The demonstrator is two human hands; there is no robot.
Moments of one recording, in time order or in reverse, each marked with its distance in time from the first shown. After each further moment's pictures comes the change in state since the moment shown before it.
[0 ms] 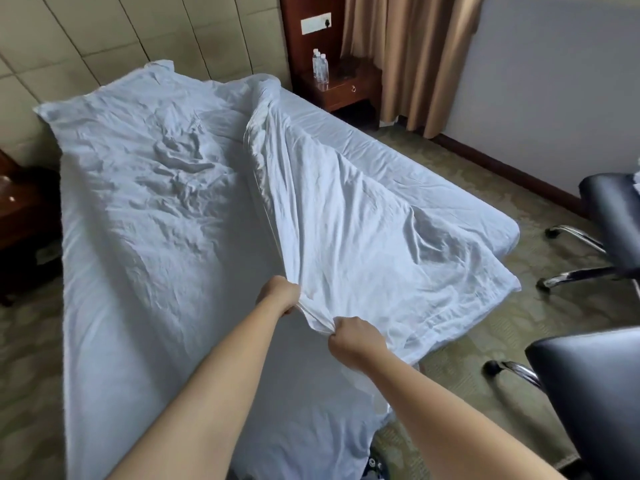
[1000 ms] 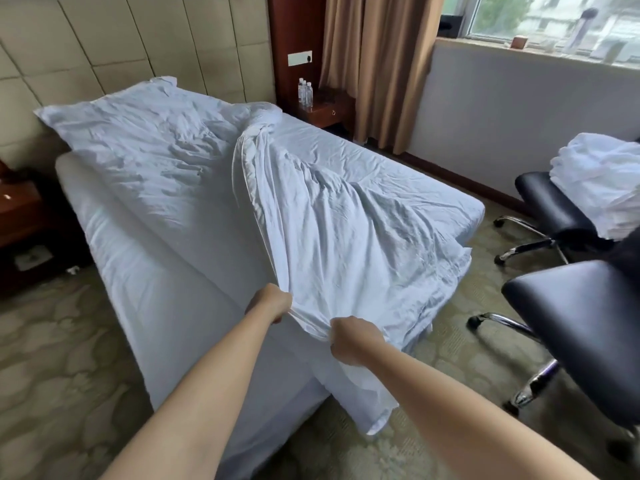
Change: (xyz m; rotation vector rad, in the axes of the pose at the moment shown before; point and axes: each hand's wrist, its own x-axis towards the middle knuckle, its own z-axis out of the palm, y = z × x) left_hand -0.103 -0.270 -0.154 0.186 -0.098 0.202; right_hand -0.179 -0.213 0.174 -0.269 -0.005 0.064
